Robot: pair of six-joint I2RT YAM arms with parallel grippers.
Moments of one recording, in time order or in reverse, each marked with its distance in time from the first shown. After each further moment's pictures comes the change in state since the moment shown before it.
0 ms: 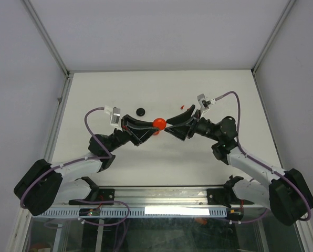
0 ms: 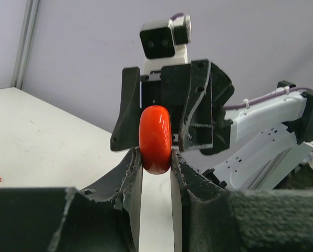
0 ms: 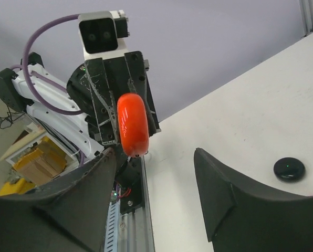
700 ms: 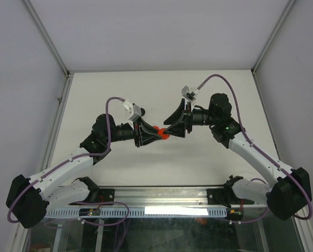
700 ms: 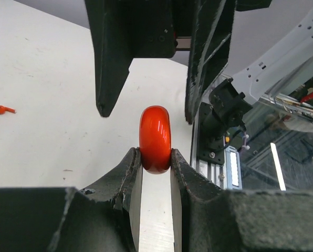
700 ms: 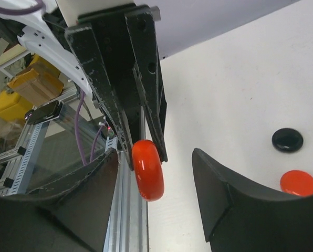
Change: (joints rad) left arm 0.013 -0.223 0.290 -1.031 0.257 0.426; right arm -0.042 0.034 0.399 -0.765 -0.336 -0.436
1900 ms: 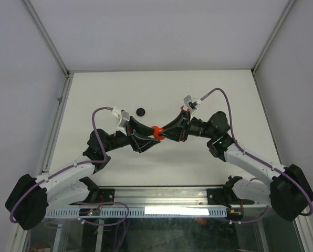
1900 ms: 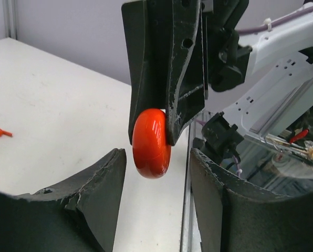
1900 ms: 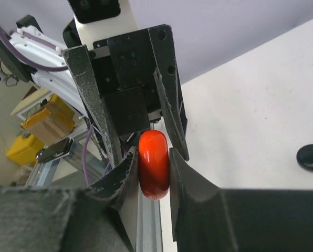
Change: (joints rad) left arm 0.000 -0.026 -0.232 0.427 -0.070 -0.174; right arm 0.103 -0.013 -0.252 0.443 0.192 0.257
